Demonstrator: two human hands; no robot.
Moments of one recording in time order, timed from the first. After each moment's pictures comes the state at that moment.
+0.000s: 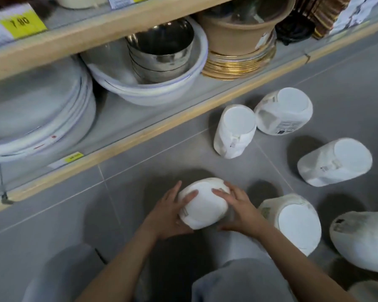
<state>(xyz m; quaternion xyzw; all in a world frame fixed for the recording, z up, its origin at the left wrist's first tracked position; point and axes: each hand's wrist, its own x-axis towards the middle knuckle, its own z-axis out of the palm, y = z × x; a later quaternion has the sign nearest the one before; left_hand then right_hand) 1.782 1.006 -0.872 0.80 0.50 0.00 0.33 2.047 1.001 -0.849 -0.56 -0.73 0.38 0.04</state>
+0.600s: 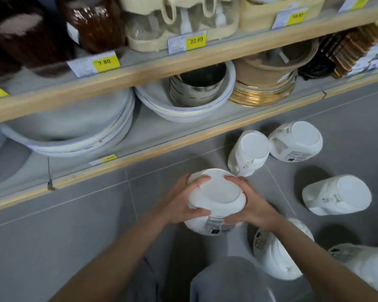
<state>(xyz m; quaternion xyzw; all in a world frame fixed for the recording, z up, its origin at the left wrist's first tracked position) 1.775 1.041 -0.761 0.72 0.53 0.16 0.43 2.026 1.054 -0.750 -0.52 -0.66 0.53 0.15</state>
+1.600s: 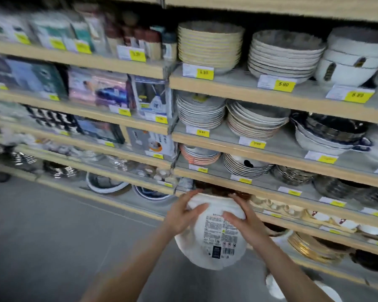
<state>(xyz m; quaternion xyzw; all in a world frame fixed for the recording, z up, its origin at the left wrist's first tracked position) 1.597 0.880 -0.149 0.38 0.72 0.48 0.34 1.770 1.000 -0.141 -0.38 -0.69 0.59 0.16</state>
